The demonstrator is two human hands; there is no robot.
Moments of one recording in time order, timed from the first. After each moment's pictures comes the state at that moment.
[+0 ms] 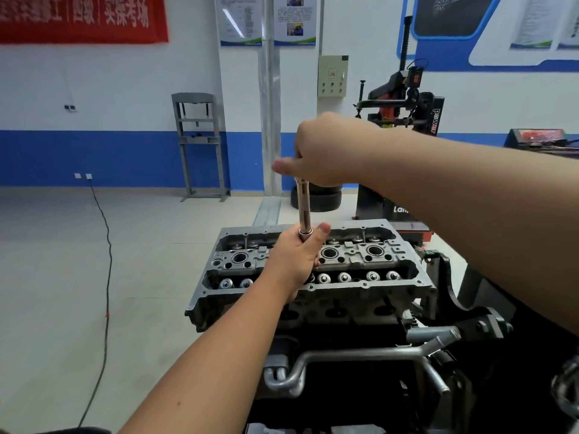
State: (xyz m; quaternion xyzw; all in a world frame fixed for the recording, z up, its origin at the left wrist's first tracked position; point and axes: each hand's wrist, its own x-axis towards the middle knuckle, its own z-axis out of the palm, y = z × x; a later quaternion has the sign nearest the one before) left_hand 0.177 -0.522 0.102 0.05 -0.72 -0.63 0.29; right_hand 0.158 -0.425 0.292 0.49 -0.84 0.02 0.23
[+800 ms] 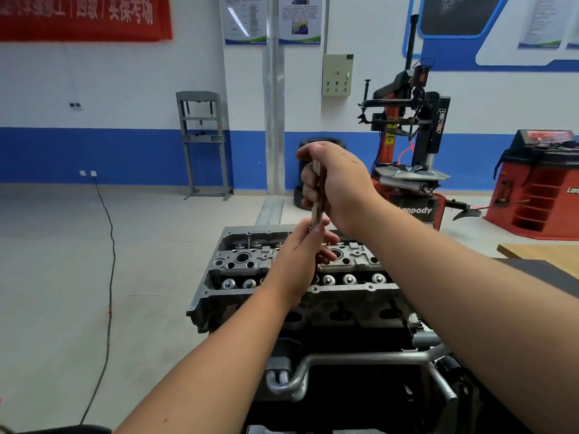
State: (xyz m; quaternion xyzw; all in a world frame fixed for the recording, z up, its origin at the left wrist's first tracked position) left_hand 0.186 -0.514 0.102 0.05 -0.71 -0.63 0.31; right_hand 0.137 -0.436 0.219 0.43 -0.54 0.71 -0.16
